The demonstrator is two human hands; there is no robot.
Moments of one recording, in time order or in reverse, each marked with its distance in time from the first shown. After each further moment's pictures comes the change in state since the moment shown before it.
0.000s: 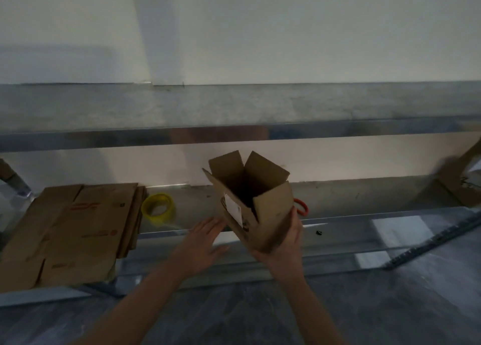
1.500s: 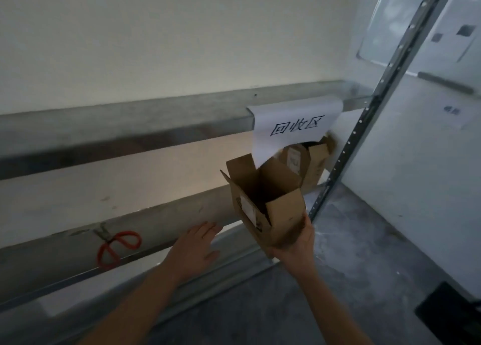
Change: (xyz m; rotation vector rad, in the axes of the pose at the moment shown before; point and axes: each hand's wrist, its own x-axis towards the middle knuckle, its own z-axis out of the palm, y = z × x) left_hand 0.205 0.397 0.111 0.158 0.040 0.413; right_hand 0.056 0.228 -0.433 -0.045 0.339 0.217
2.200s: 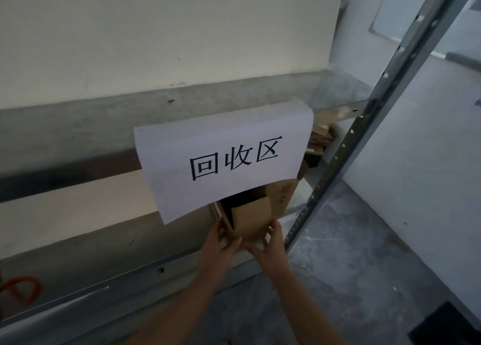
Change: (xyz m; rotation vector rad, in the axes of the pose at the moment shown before) left_hand 0.262 0.141 0.097 -1.094 0.310 -0.591; right_hand 0.216 0.103 -0.028 0.124 -0.239 0.047
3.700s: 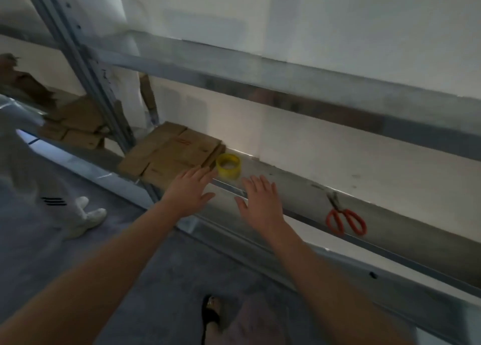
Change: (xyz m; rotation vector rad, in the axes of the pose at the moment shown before) left_hand -0.350 -0.173 -0.765 1.274 0.399 -0.118; right_hand -0.379 -0.305 0.601 -0.791 -0.733 -0.964
